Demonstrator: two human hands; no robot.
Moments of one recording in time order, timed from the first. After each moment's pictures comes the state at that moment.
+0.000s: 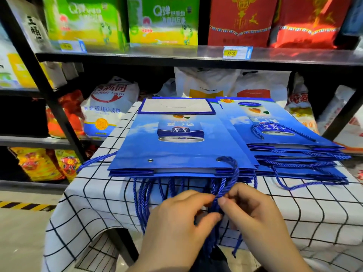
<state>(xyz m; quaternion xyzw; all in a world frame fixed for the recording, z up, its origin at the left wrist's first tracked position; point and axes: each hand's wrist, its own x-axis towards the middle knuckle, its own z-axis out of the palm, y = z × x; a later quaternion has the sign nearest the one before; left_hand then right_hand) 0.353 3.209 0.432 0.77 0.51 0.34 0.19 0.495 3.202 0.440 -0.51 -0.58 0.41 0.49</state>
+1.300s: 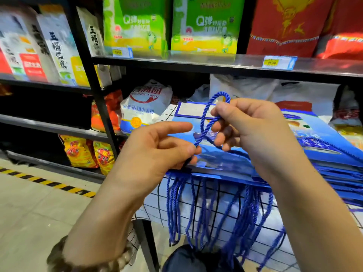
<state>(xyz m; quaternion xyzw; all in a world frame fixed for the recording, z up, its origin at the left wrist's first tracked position) 0.286 3.225 0.523 0.54 0.46 0.55 0.45 0.436 3.264 0.548 -0.38 -0.60 0.49 0.51</state>
